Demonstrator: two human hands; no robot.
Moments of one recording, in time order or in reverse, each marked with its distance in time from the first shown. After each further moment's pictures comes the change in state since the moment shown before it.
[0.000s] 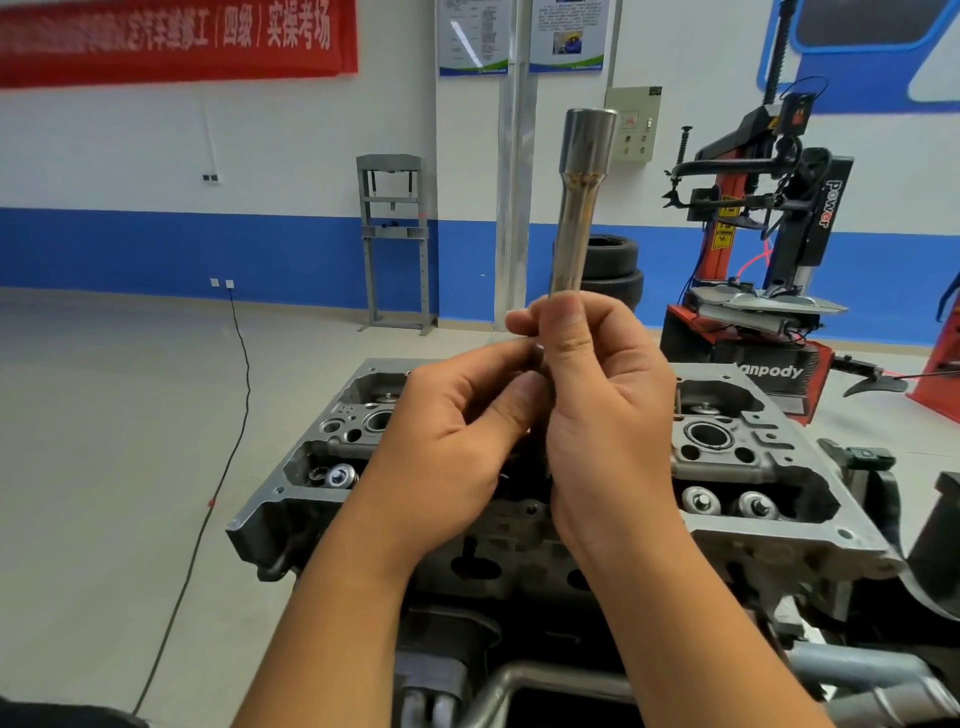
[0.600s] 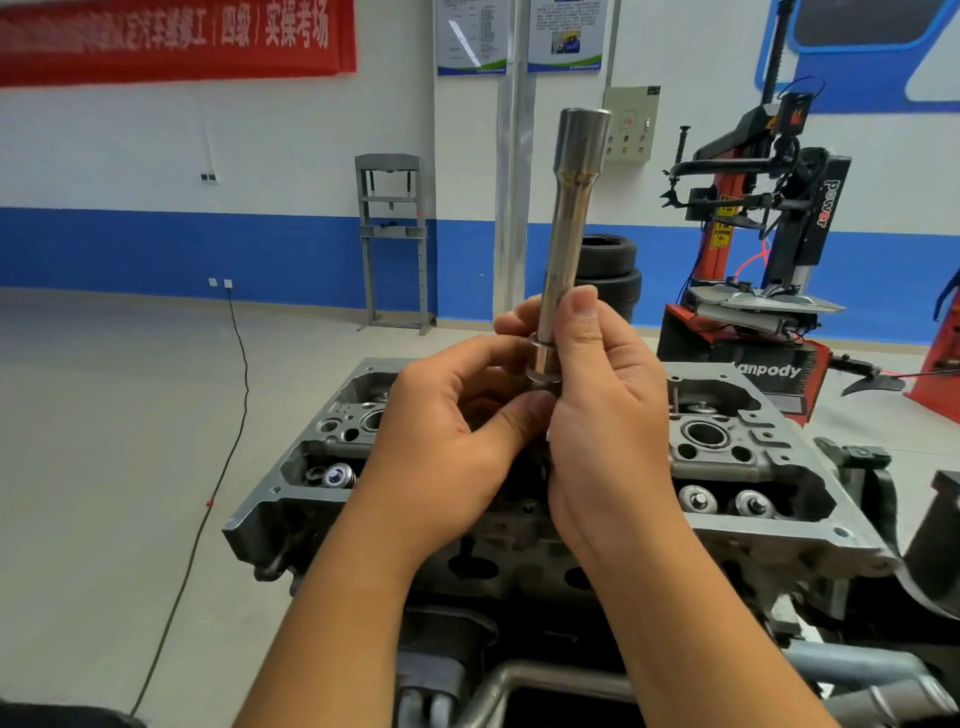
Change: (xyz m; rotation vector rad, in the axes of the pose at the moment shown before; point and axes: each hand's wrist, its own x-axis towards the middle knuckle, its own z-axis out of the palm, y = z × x) left_hand 0.000 0.002 0.003 0.082 0.114 -0.006; right_hand 0.000 0.000 -0.001 0.097 -0.031 0.082
